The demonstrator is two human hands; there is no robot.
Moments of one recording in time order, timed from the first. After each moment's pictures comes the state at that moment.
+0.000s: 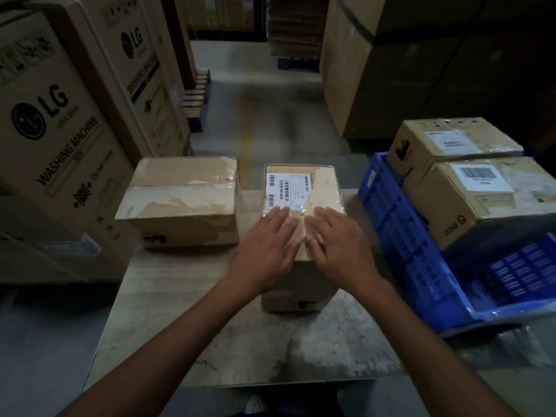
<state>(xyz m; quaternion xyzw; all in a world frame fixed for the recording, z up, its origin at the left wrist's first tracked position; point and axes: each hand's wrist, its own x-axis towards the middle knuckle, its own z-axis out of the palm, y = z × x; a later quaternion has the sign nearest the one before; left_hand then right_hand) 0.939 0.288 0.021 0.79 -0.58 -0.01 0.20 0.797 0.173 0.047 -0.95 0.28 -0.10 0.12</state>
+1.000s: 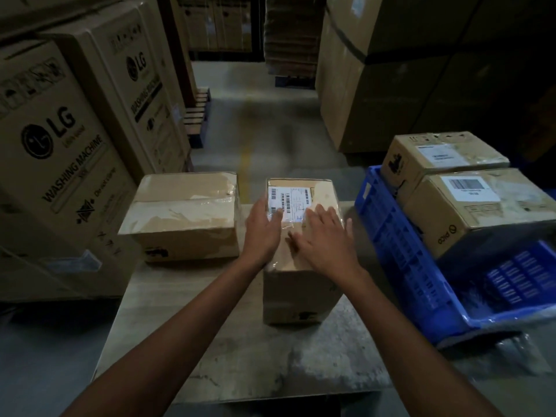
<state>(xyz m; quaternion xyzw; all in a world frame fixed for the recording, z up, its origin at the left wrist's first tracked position) 0.957 0.237 0.036 0.77 -0.30 -0.17 0.54 0.836 0.164 0.050 -0.92 0.38 -0.06 0.13</state>
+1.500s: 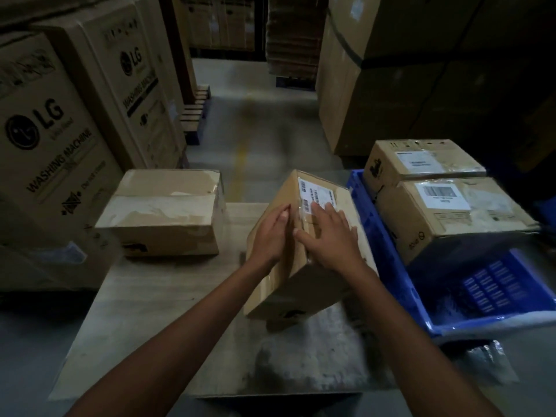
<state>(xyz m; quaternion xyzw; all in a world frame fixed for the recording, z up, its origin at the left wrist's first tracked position) 0.898 0.192 0.023 0.71 -0.30 -0.26 0.58 0.782 0.107 0.060 -0.88 0.38 -0.06 0.27</state>
